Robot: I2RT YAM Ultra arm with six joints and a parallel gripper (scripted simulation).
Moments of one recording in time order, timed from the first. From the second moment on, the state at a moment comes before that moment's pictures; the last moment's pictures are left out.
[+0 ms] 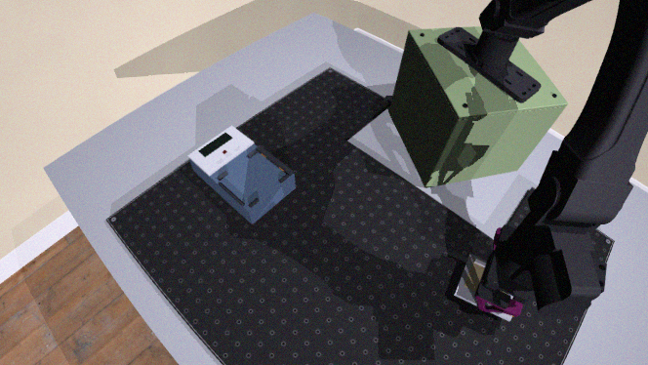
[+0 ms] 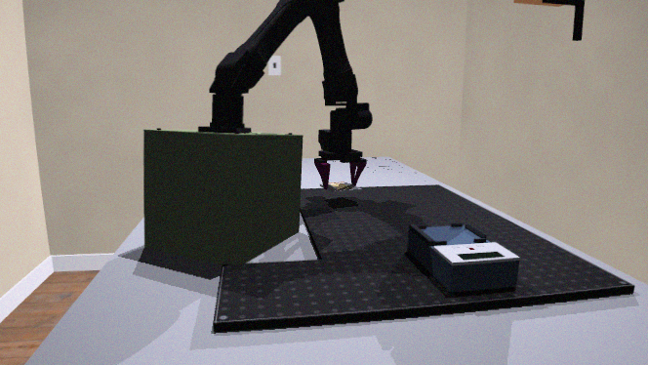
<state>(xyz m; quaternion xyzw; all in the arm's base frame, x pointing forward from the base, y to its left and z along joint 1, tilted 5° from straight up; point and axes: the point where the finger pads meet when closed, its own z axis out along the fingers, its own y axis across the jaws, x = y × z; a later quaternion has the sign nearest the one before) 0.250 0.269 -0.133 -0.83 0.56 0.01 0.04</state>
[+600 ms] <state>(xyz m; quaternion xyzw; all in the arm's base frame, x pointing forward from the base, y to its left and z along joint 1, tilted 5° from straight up) 0.249 0.269 -0.132 -0.83 0.56 0.01 0.04</state>
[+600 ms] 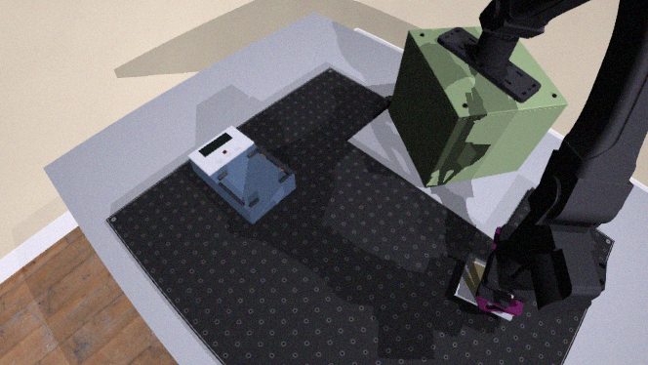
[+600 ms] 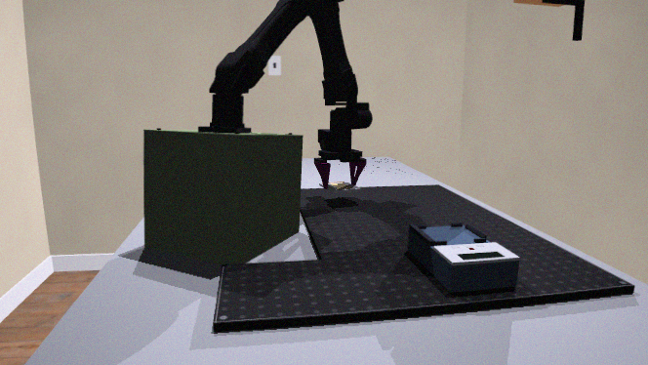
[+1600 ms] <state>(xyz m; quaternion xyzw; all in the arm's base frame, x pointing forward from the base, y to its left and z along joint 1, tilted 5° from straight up) 0.250 0.268 -0.101 -0.96 0.28 -0.01 0.05</state>
